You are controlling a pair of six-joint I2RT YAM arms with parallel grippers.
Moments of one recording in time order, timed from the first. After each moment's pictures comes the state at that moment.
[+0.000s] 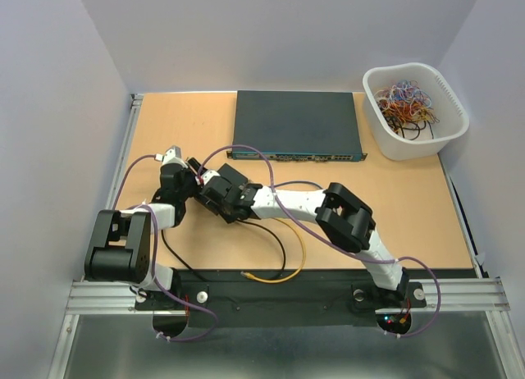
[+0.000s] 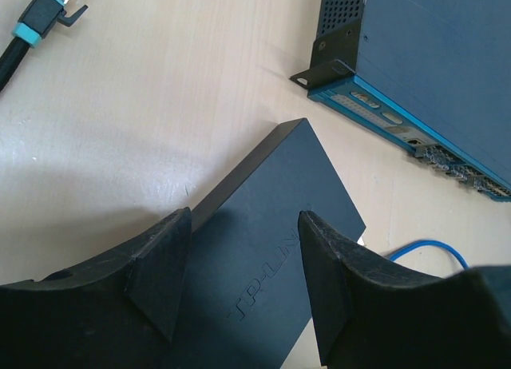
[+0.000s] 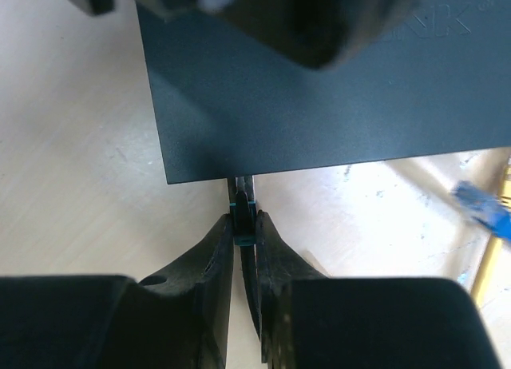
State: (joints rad) left arm -0.10 1.44 0.43 0.52 0.15 -0.69; right arm 1.12 2.22 1.70 -0.42 0.28 0.22
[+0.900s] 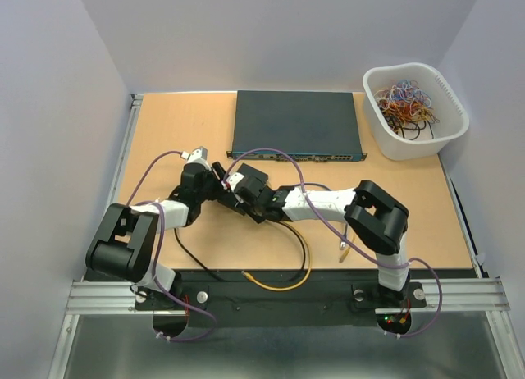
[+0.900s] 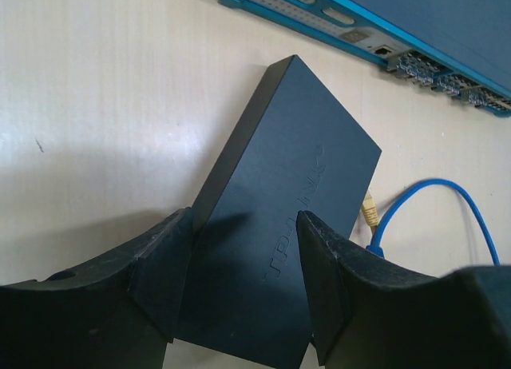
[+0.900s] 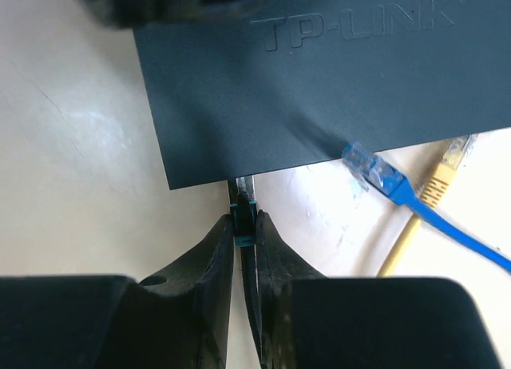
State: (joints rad) left arm -0.29 1.47 0.48 0.45 0.14 -0.68; right arm 1.04 1.97 1.29 -0.24 0.25 0.03
